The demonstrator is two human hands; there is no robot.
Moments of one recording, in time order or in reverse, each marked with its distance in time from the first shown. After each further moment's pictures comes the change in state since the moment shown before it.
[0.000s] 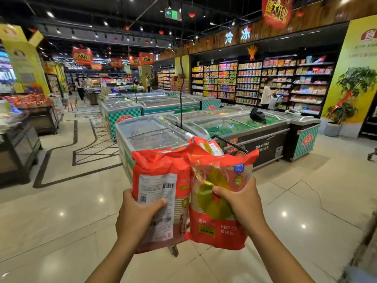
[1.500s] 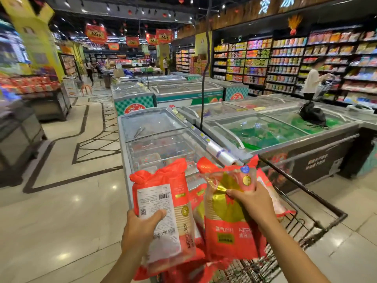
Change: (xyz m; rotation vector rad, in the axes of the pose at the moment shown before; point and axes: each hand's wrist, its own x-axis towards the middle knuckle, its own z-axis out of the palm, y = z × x) left_hand 0.622 -0.096 0.286 -0.063 0.021 -0.337; right_hand 0.663 0.111 0.321 -0.028 -0.079 0.094
